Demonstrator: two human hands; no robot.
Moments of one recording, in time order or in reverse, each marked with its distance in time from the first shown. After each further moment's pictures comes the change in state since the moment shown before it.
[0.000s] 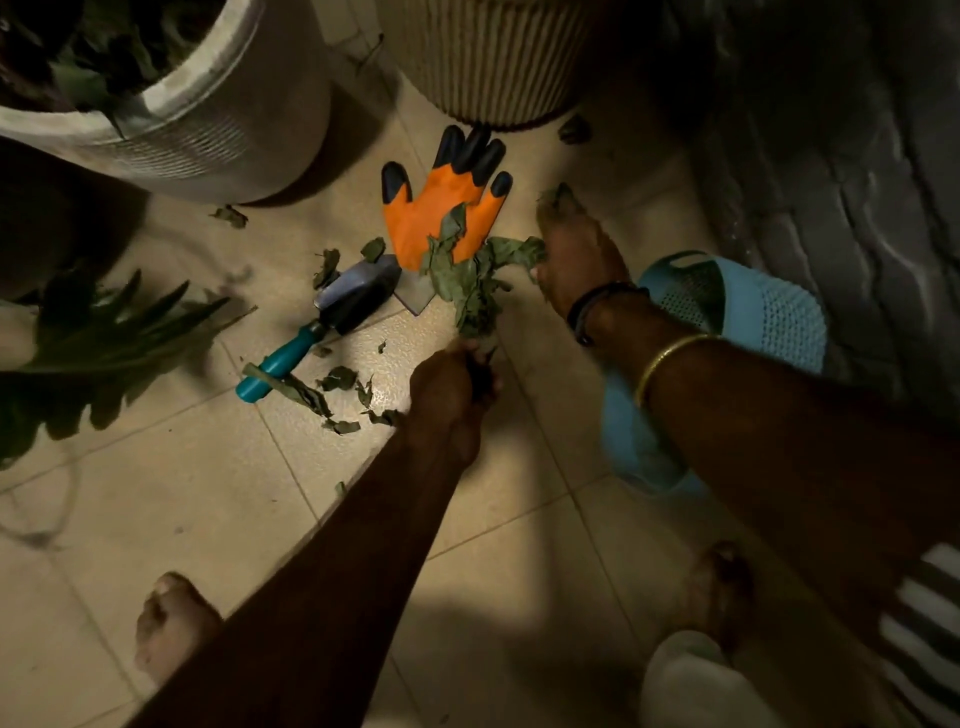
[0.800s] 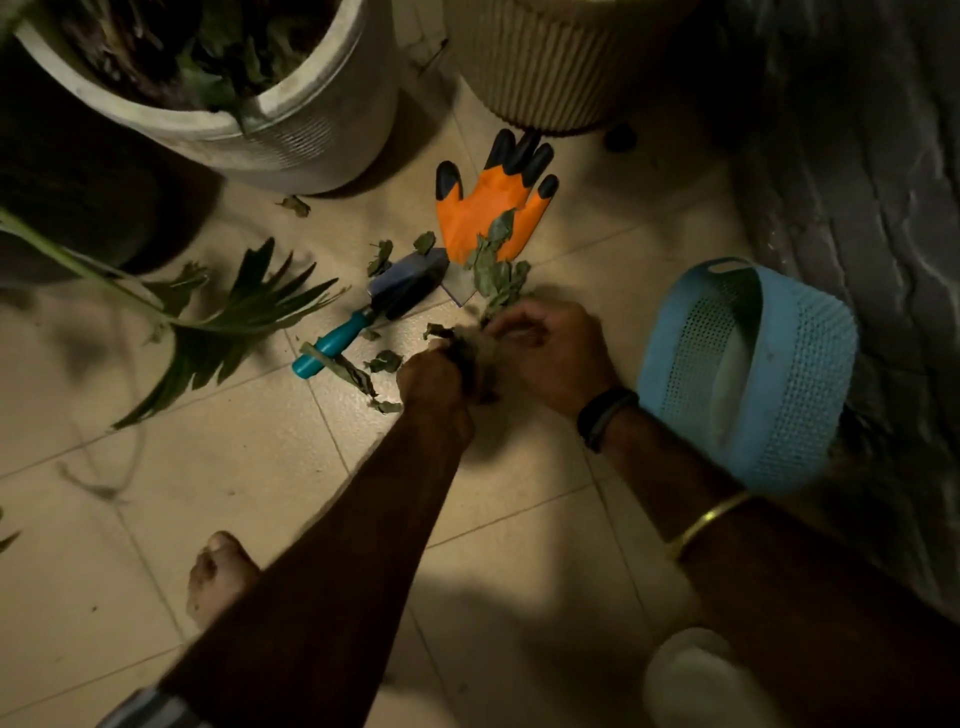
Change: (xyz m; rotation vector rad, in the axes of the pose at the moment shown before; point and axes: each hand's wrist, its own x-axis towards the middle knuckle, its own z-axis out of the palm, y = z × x) left_hand -0.004 0.027 -0.039 0.055 0.089 0.020; right_hand -0.113 -0.081 -0.031 0.894 -0.173 0.049
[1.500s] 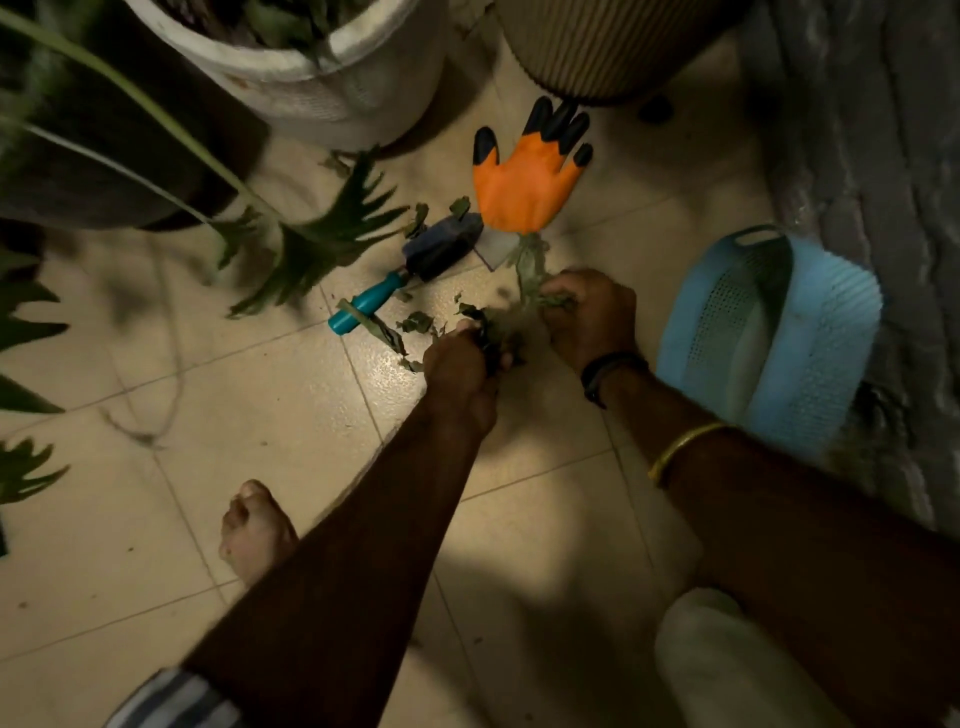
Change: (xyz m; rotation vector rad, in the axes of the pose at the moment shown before) left_hand -0.016 -0.018 -0.036 -0.197 -0.028 -0.039; right_hand 0.003 0.028 0.025 -0.331 0.229 -0.070
